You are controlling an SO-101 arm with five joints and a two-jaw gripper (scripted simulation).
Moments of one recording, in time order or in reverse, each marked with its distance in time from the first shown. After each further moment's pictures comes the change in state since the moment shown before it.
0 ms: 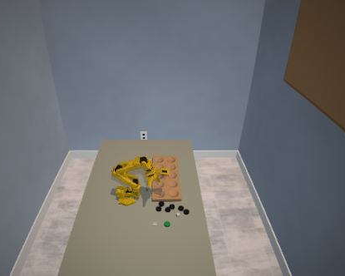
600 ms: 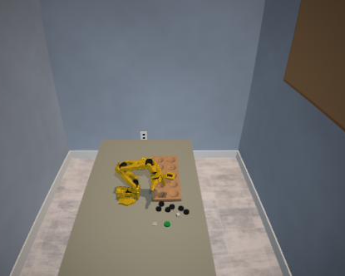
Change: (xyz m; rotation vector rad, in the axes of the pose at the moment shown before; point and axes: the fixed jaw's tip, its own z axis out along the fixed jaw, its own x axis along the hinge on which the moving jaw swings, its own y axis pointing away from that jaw) arm -0.025 -0.023 0.013 0.059 0.005 0.119
